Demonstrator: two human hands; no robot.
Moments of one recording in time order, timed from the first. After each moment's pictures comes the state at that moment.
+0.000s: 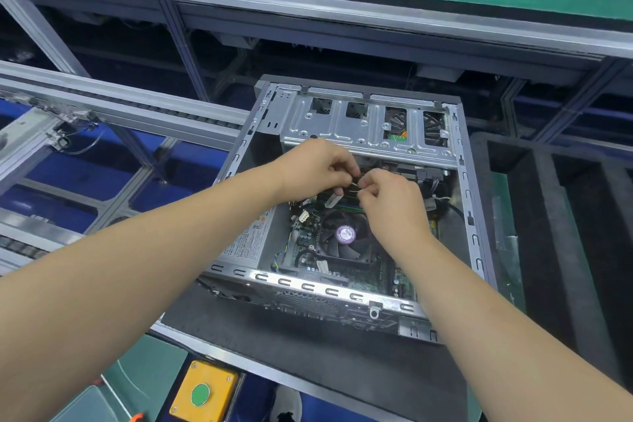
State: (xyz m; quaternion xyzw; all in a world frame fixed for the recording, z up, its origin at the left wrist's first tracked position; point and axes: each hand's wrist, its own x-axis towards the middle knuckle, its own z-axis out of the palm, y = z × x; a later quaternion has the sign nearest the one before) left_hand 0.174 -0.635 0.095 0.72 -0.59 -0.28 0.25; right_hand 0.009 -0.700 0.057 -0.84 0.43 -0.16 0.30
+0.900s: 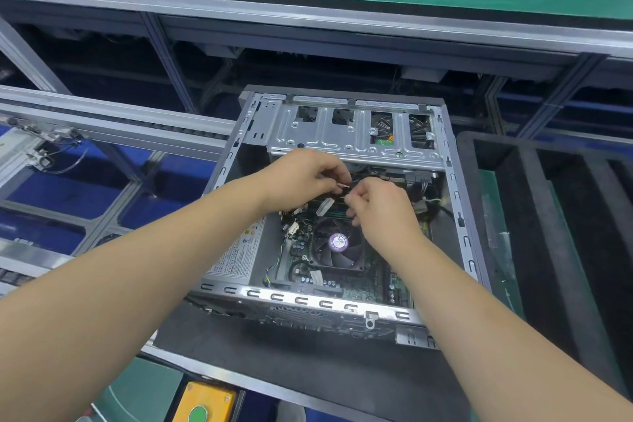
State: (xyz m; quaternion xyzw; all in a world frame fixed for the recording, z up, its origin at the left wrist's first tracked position) left_hand 0.178 -0.636 0.094 0.71 -0.61 -0.27 0.23; right_hand 0.010 -0.704 0.056 -0.82 0.43 -0.13 0.35
